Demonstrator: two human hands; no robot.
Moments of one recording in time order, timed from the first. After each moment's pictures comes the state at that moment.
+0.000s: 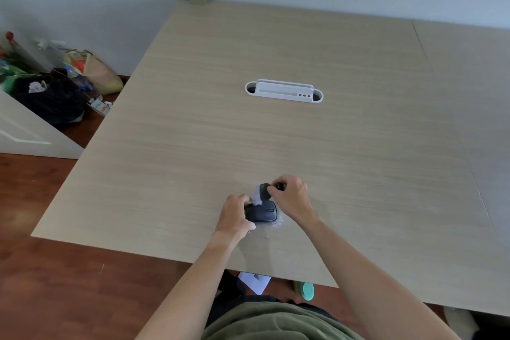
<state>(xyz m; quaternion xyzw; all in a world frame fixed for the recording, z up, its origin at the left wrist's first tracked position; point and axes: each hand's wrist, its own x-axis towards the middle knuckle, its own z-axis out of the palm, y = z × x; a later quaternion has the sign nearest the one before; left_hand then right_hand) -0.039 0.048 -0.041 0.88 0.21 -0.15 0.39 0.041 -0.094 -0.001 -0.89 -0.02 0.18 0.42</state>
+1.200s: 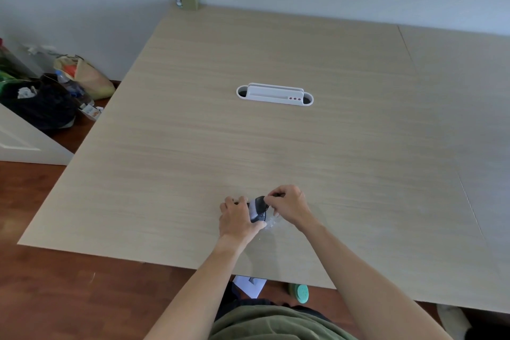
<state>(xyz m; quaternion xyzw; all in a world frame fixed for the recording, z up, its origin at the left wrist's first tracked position) -0.034 0.012 -0.037 0.92 0.23 -0.15 0.27 0.035 -0.117 0.003 -0.86 0.02 0.26 0.44</state>
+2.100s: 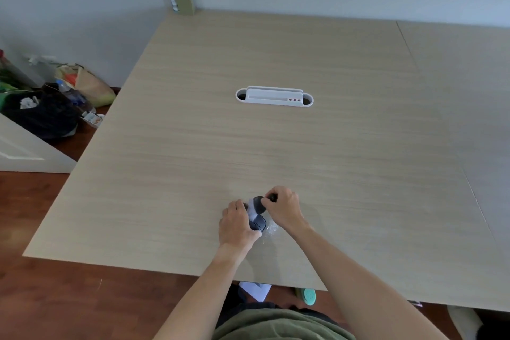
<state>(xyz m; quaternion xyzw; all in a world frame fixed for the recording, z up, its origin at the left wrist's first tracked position) -0.037 0.019 -0.038 0.94 0.21 -0.12 0.25 0.034 -0.096 -0.009 -0.89 0.01 0.20 0.41</state>
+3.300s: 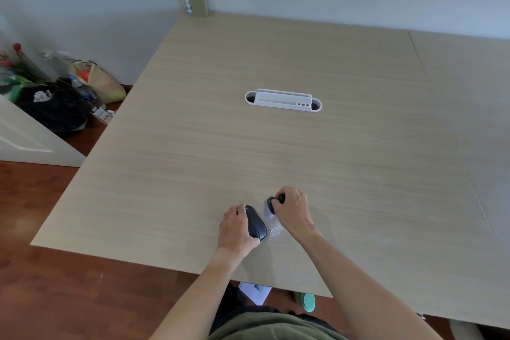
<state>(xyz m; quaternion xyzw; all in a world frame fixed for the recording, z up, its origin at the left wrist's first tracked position) -0.049 0.031 -0.037 0.93 0.19 -0.16 0.26 0.035 -0.098 -0.009 -0.91 0.00 0.16 0.37</state>
